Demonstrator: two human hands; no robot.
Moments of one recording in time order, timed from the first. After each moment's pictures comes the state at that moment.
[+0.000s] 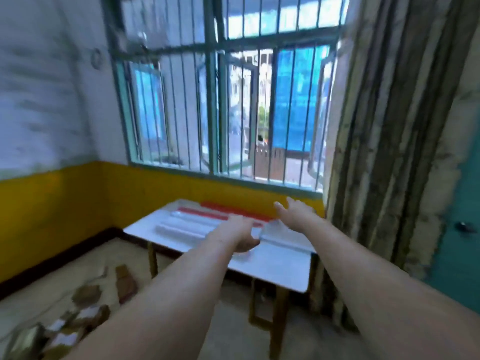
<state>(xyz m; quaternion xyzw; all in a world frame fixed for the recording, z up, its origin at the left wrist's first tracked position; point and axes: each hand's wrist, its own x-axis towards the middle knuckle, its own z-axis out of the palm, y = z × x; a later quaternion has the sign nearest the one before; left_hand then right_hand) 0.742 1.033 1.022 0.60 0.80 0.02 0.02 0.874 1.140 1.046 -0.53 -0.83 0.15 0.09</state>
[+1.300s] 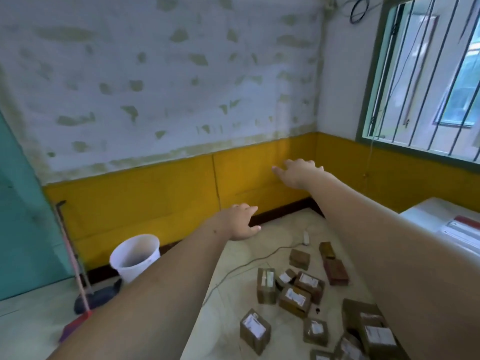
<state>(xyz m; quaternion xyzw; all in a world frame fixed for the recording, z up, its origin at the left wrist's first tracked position) -0.012 0.380 1.022 0.34 0.94 -0.02 0.06 0.017 0.566 1.108 -0.17 -0.98 0.09 0.00</state>
